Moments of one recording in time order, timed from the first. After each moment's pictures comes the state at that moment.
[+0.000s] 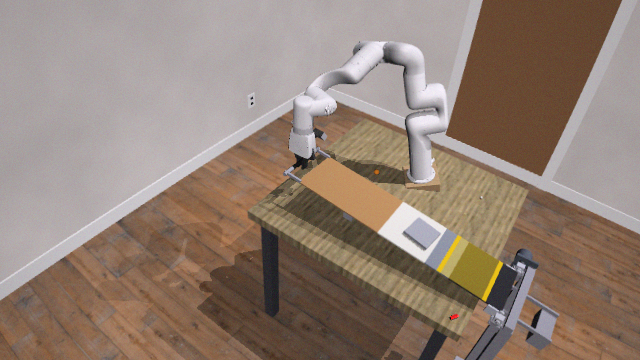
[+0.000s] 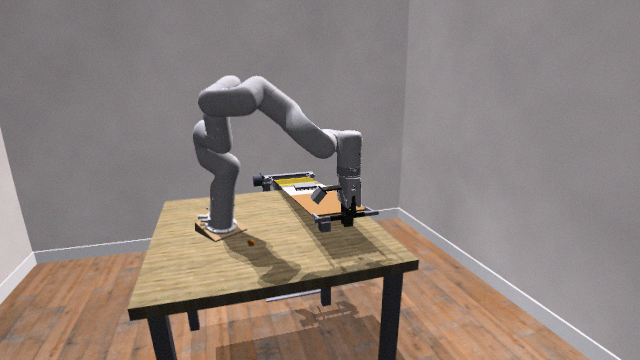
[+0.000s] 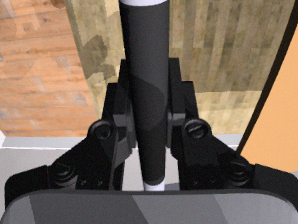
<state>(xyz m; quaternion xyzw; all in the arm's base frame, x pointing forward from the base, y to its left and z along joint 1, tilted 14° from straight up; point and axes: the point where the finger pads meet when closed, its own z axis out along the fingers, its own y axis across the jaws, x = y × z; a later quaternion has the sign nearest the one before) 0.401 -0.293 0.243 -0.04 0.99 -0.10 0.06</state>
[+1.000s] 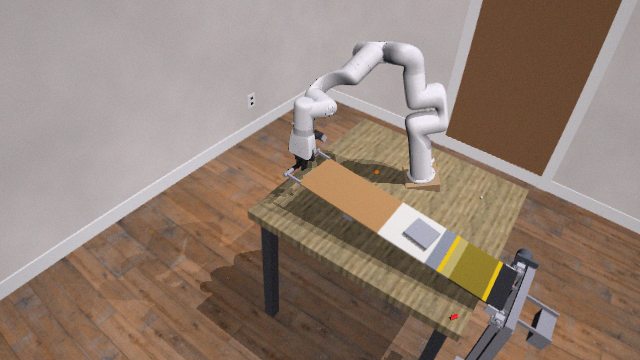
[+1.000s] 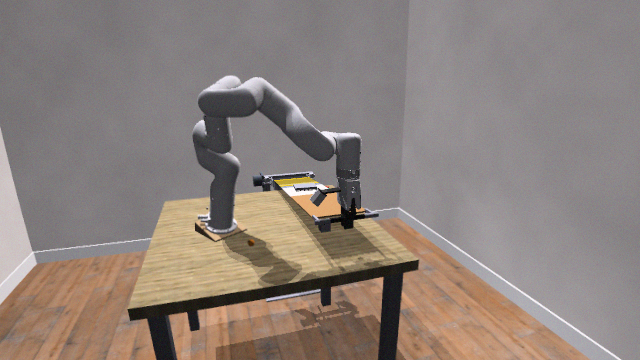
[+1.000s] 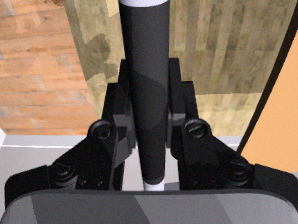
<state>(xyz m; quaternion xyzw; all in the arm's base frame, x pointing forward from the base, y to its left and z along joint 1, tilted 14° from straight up) 0.402 -0.295 0.237 -0.04 0.99 -0.10 0.07</state>
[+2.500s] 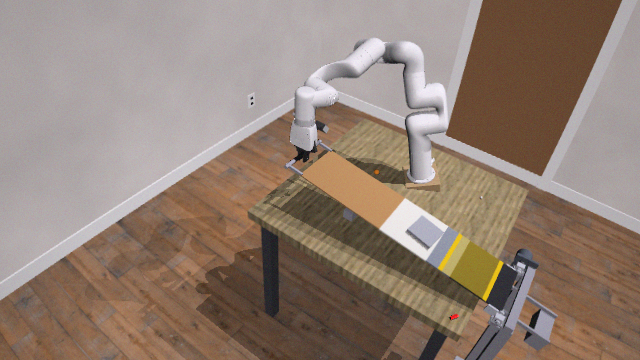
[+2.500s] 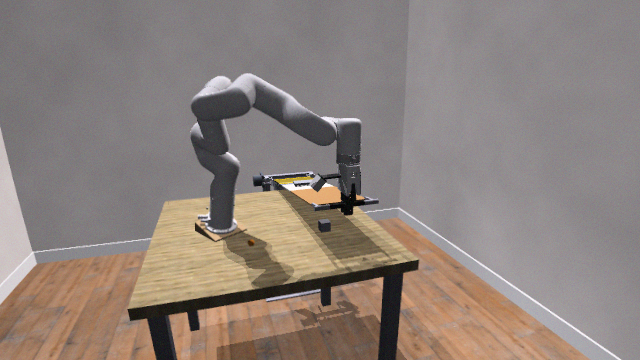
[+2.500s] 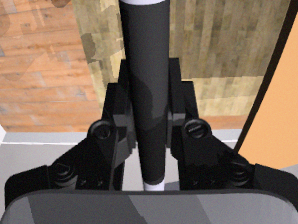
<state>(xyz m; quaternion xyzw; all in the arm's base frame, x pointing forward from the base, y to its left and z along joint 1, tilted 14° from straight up) 0.396 -0.280 0.279 -0.04 0.99 -0.10 0.06</state>
